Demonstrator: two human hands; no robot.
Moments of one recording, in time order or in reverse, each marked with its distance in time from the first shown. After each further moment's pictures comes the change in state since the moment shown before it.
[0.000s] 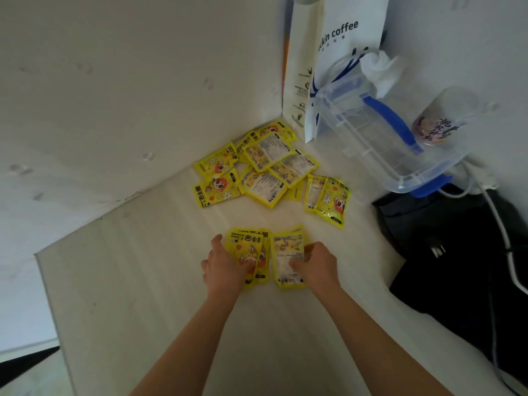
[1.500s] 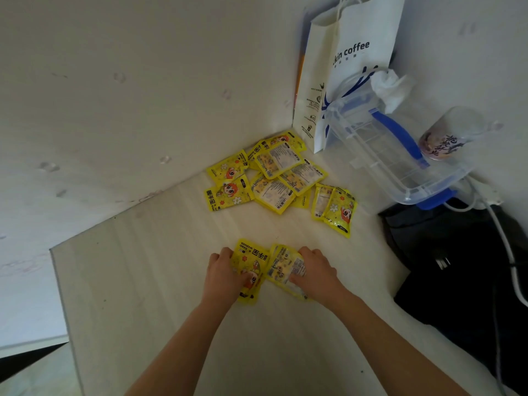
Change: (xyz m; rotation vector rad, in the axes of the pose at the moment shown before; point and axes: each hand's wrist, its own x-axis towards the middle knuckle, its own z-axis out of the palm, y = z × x) left_hand -0.004 -0.017 -0.025 0.115 -0.099 0.181; right_hand 0.001 0.001 0.003 -0.433 -0.184 -0.314
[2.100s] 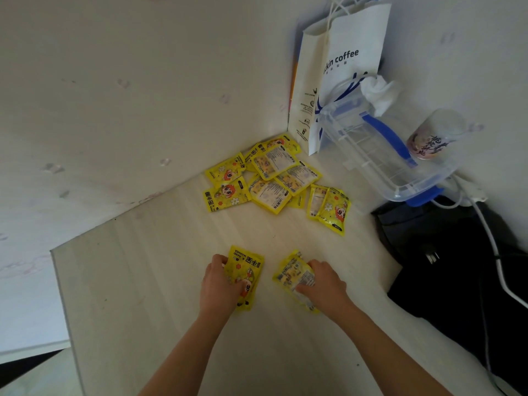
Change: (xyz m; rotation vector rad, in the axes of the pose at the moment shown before) left_hand -0.021 -0.015 0.008 -0.170 0.059 -0.040; right_hand -0.029 0.020 0.007 0.057 0.042 0.104
